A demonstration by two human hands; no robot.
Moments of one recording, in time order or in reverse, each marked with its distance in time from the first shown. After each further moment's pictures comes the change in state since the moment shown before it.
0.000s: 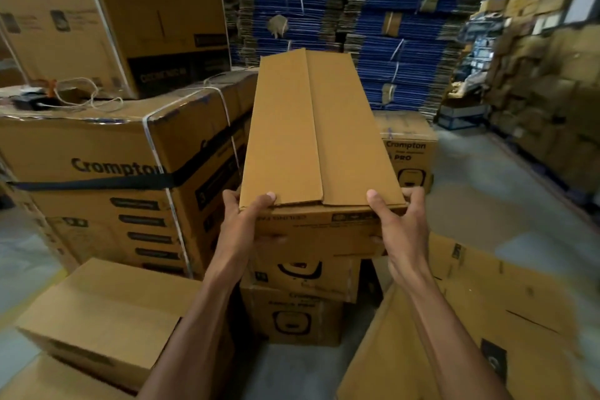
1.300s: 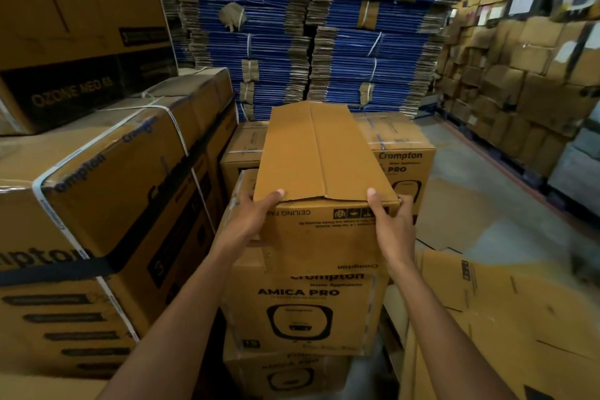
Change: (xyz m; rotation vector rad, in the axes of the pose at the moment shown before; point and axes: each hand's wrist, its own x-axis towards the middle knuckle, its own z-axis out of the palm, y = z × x) left_hand 0.313 -0.020 0.016 0.413 -0.208 -0.276; right_hand 0.202 0.073 0.157 -0.140 0.153 0.159
